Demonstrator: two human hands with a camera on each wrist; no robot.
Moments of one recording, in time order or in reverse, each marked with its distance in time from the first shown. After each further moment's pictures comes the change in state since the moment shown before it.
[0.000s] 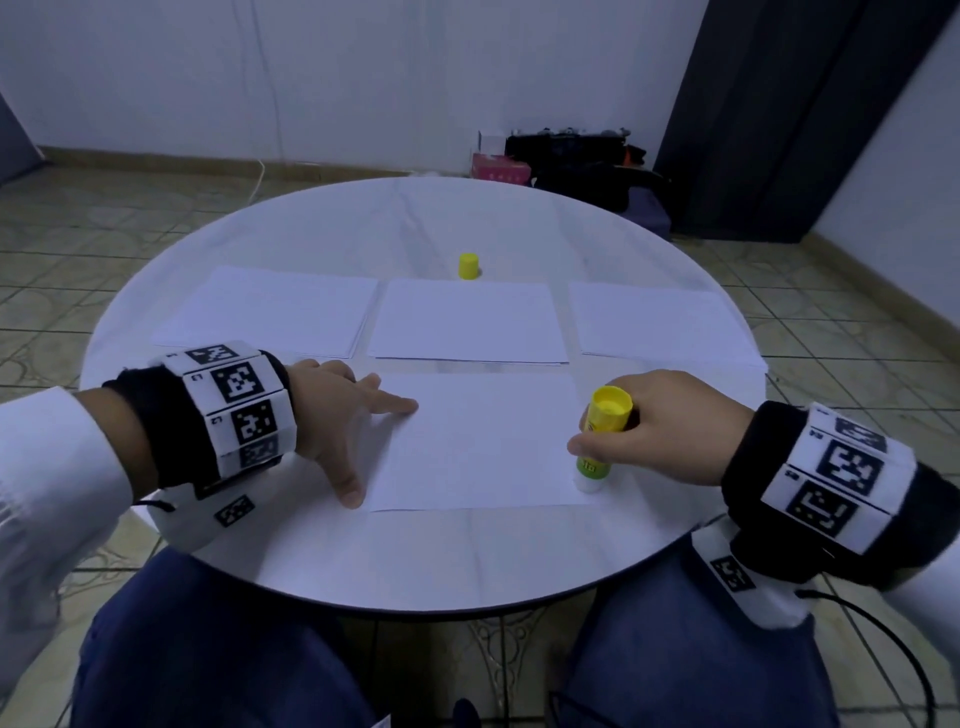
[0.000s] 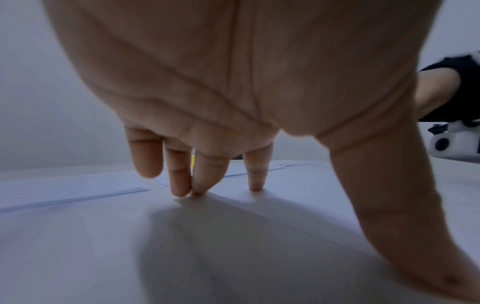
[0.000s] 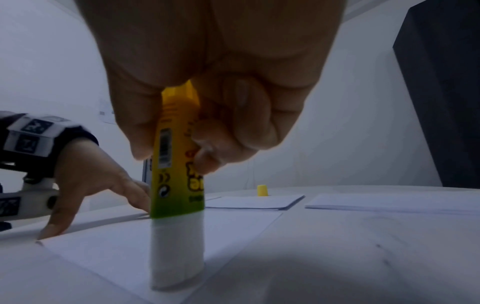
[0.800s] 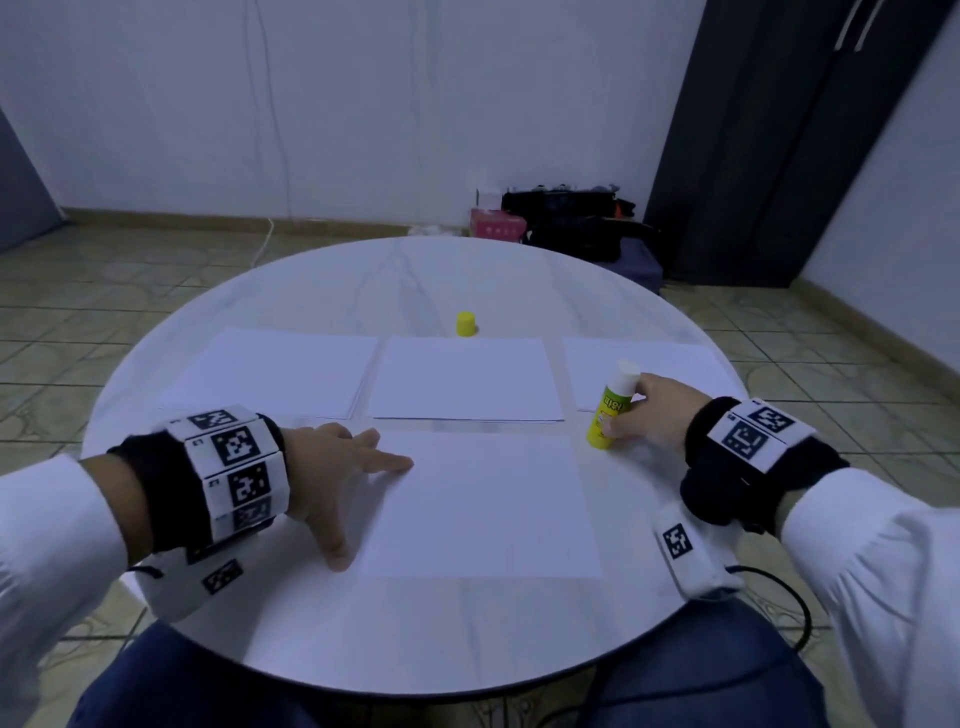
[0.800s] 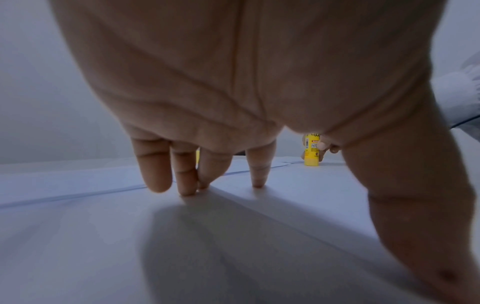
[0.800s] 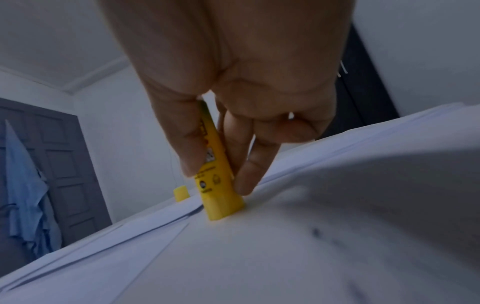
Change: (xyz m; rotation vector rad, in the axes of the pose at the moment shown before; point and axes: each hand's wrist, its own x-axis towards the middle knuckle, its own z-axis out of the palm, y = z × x) left_hand 0.007 -0.007 0.003 -0.017 -0.003 0.041; right_hand 0.090 0.075 -0.010 0.378 0.077 0.246
